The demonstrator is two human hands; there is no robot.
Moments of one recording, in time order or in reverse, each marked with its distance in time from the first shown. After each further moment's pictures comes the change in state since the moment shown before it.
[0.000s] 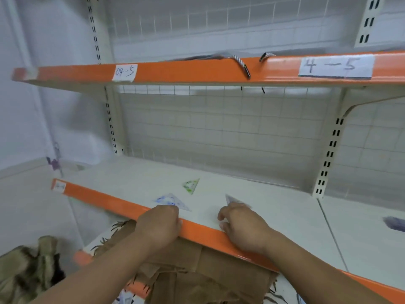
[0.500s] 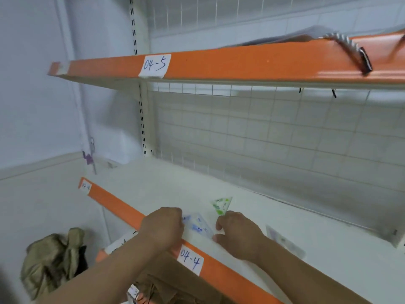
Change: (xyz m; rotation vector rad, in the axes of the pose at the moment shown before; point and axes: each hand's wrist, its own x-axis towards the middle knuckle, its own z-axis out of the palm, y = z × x) left_hand 0.077 -0.062 0.008 0.001 -0.014 -0.194; right_hand 0.136 -0.021 0.035 -0.023 -0.155 -0.108
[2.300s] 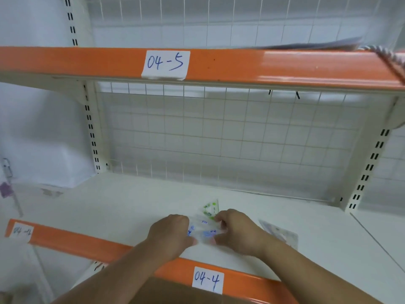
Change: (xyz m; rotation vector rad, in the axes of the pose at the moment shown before) left_hand 0.064 -0.029 0.010 -0.057 -0.126 0.409; right_hand 0.022 -0.035 -0.005 0.217 0.111 0.339
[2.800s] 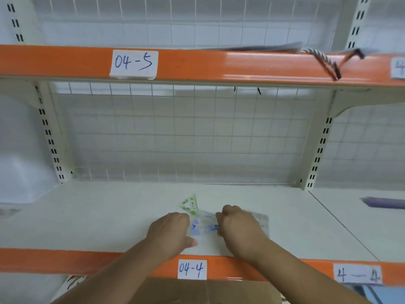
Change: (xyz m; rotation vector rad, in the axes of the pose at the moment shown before) left_hand -0.006 0.031 -0.003 0.027 -0.044 0.185; right_hand -0.049 0.007 0.004 -0.561 0.191 0.064
